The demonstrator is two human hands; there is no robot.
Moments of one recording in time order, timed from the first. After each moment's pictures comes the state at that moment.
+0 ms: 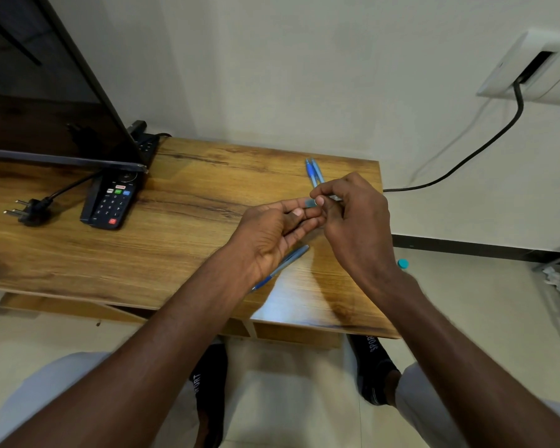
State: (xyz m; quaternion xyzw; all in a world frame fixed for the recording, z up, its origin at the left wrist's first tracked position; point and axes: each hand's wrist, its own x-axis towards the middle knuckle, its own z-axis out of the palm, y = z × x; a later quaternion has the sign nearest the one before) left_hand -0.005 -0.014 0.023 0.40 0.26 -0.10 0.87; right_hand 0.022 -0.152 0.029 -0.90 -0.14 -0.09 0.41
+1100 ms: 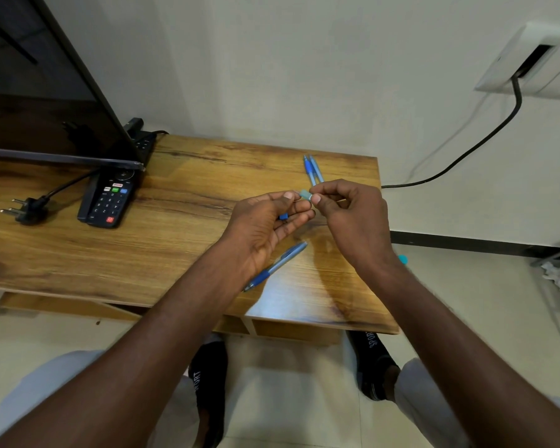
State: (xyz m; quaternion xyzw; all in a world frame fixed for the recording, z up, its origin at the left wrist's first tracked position) left_hand -0.002 -0.006 0.021 0.43 0.28 -0.06 0.86; right_hand 0.030 -0.155 0.023 -0.85 -0.05 -0.01 0.52
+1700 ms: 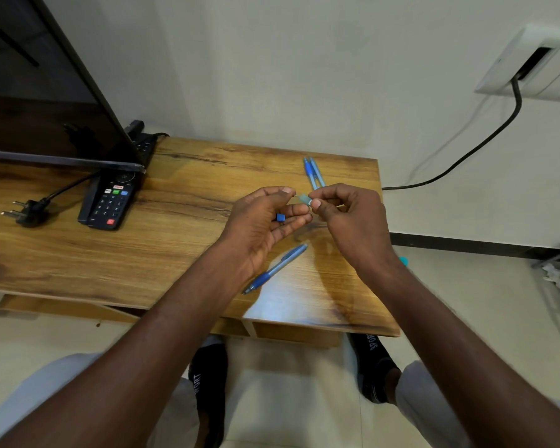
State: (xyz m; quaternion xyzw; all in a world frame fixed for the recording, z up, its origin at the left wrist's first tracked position) left_hand 0.000 -0.001 0.021 0.46 0.27 -0.04 0.84; right_hand 0.032 -0.156 0.020 -0.85 -0.04 0.02 0.52
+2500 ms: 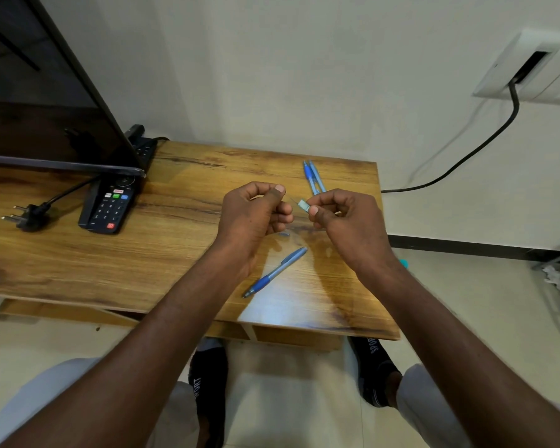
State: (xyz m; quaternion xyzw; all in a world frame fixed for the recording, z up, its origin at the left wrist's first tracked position) left_hand 0.002 0.006 0.020 0.60 0.26 0.03 0.75; right_hand 0.030 -0.155 0.022 -0.85 -0.03 0.05 0.53
